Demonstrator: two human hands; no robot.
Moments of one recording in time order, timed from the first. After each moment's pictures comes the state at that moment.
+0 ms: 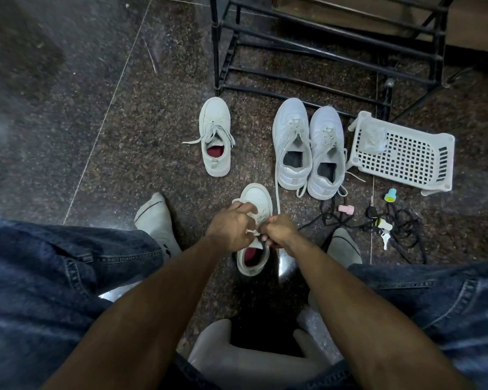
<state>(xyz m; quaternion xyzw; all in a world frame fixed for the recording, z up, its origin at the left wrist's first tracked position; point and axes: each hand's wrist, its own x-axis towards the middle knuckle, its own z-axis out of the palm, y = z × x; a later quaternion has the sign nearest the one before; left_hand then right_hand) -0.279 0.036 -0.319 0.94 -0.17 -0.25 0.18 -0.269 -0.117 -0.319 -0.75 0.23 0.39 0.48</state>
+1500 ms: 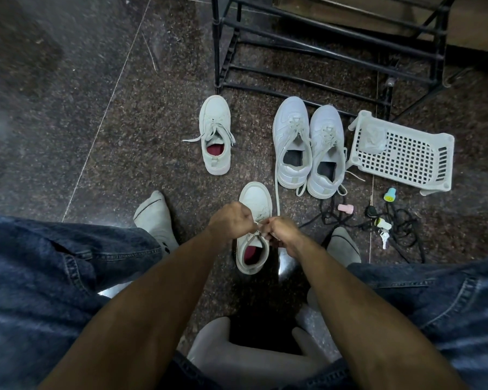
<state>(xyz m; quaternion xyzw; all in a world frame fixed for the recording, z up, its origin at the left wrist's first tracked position) -0.263 0.027 -0.307 0.87 0.09 -0.35 0.33 -0.275 -0.122 -0.302 -0.68 0.26 0.39 0.56</state>
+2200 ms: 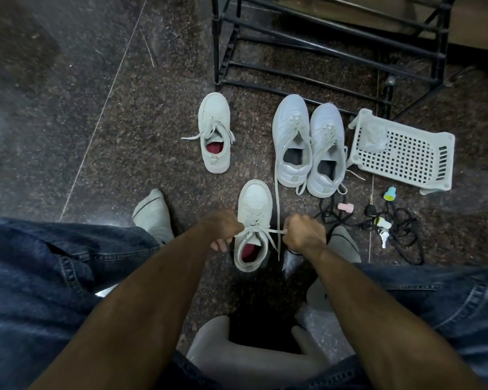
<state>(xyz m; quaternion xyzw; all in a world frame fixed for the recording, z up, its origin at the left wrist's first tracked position) -0.267 0.045 -0.311 0.78 0.14 -0.52 0.31 -0.273 -0.153 -0.312 -0.94 0.02 0.34 0.04</state>
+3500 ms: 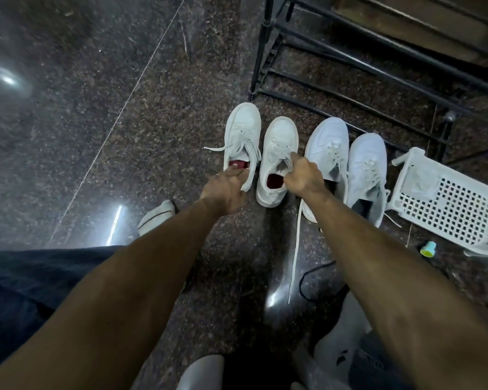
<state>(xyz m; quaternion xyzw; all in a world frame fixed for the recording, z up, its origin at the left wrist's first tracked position) -0.155 0.100 -0.346 0.96 -0.02 -0.23 0.16 -0.087 -0.077 -0.313 -0.95 -0.01 0.26 0.19</state>
